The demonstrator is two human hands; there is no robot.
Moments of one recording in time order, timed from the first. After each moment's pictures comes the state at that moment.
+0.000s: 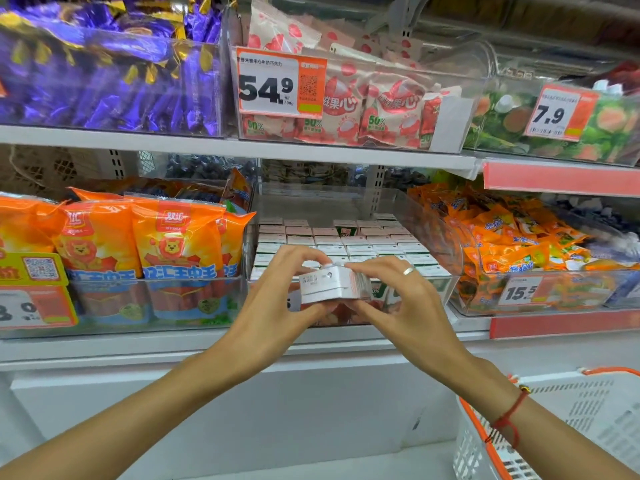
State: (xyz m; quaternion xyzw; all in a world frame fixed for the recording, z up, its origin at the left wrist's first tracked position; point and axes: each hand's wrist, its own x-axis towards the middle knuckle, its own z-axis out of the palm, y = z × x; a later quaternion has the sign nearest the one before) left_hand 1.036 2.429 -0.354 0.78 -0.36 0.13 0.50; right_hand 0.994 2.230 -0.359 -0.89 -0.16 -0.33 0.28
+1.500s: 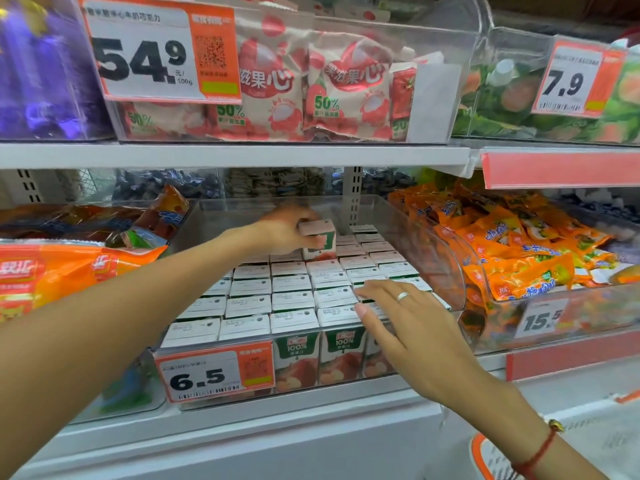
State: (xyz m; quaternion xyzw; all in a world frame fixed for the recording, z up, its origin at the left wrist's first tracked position) left_hand 1.250 2.309 -0.309 0.91 -0.36 0.02 0.23; right_hand 1.054 2.160 -0.380 -0.98 0.00 -0.21 0.07
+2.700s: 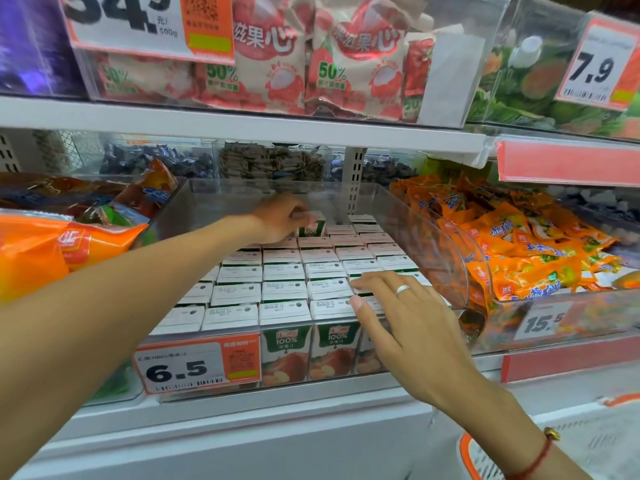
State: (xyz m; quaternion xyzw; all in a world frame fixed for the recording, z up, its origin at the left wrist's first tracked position) left_hand 1.293 2.300 -0.336 0.91 -0.35 0.07 0.19; right_hand 1.057 2.161 -0.384 -0.97 -0.01 -0.25 0.07
